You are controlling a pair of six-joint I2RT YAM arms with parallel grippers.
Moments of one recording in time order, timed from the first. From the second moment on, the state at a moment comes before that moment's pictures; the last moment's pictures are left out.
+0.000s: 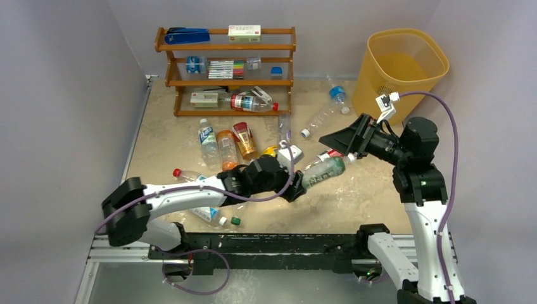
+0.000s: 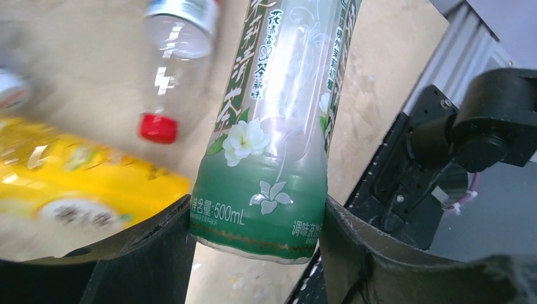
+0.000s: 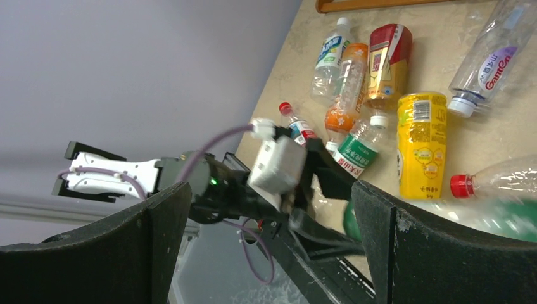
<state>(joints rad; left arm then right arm) -1.13 1.46 0.91 0.07 0.01 -0.38 0.07 0.79 1.12 -0.56 -0.79 0.71</state>
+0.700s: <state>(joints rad) -0.97 1.05 0.80 -0.17 -0.13 -0.44 0.07 0.80 0.95 -0.48 -0.76 0.73</state>
